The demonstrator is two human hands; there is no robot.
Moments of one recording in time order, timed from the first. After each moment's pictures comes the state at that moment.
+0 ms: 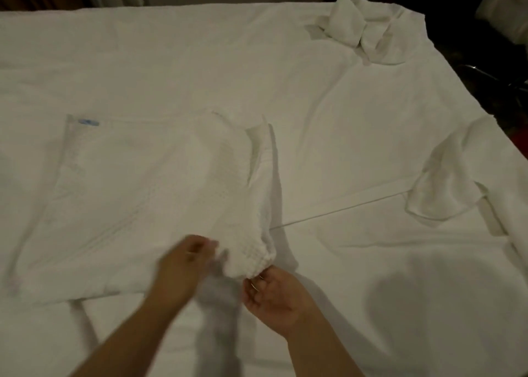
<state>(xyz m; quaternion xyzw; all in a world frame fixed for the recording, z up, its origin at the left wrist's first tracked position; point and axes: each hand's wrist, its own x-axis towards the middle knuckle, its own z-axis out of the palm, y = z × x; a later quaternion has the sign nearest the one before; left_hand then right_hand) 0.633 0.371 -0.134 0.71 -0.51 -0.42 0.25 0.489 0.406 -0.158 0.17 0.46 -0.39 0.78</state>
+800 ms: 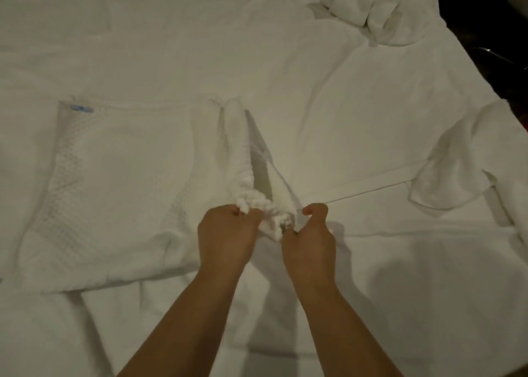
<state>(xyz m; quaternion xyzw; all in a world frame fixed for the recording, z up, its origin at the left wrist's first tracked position) 0.565 0.351 -0.100 0.75 -0.42 -0.44 0.26 0.462 0.378 -0.120 -0.41 0.82 -0.24 0.32</state>
